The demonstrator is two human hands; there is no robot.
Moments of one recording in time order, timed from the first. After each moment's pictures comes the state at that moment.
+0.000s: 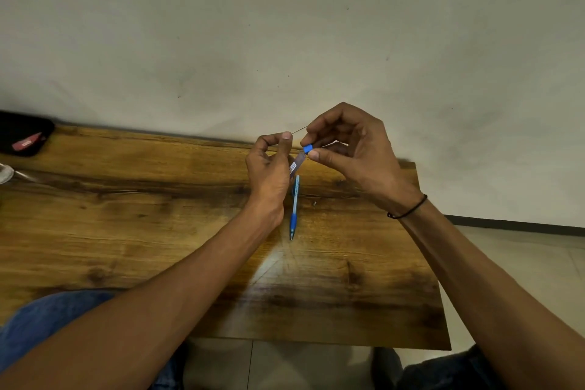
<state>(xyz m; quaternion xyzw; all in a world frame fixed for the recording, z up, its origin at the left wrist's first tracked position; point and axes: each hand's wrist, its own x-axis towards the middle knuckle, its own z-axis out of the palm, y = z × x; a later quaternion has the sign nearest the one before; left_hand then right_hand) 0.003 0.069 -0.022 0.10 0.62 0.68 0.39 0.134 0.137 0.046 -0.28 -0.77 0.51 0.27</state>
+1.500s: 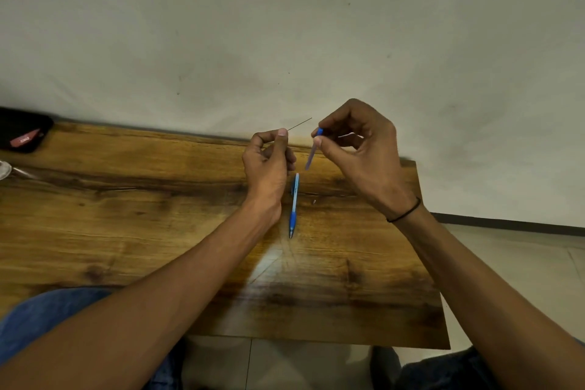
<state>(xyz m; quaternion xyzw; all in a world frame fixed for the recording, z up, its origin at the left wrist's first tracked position) 0.000 0.068 -0.028 0.12 0.61 0.69 0.37 0.133 0.132 0.040 -0.33 -0.79 0.37 0.35</state>
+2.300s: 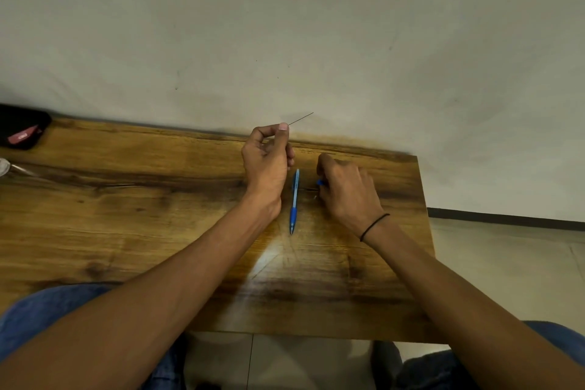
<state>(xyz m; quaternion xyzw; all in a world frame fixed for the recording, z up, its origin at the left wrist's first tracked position) -0.003 0.071 -0.031 0.12 0.59 0.70 0.39 0.140 0.123 -0.043 -0.41 -0.90 0.13 0.04</state>
